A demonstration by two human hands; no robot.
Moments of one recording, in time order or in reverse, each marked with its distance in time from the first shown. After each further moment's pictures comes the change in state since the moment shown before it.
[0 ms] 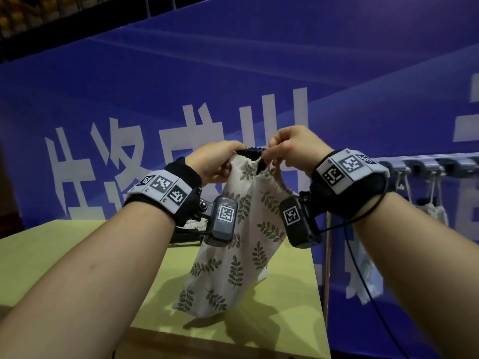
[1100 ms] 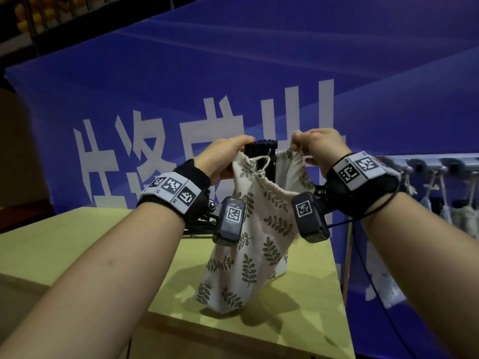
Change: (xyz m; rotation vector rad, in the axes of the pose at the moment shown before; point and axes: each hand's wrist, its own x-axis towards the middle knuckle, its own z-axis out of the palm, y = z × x) left_hand -0.002 -0.018 -0.021 -0.163 -0.019 0.077; right_hand 0.028 0.025 0.020 0.233 0.176 0.146
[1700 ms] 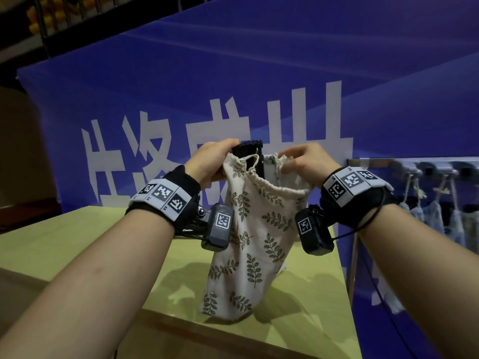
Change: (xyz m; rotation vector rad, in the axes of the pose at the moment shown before) left_hand -0.001 -0.012 -0.029 0.018 0.135 0.048; right_hand -0.007 0.011 0.023 -0.275 -0.200 -0.109
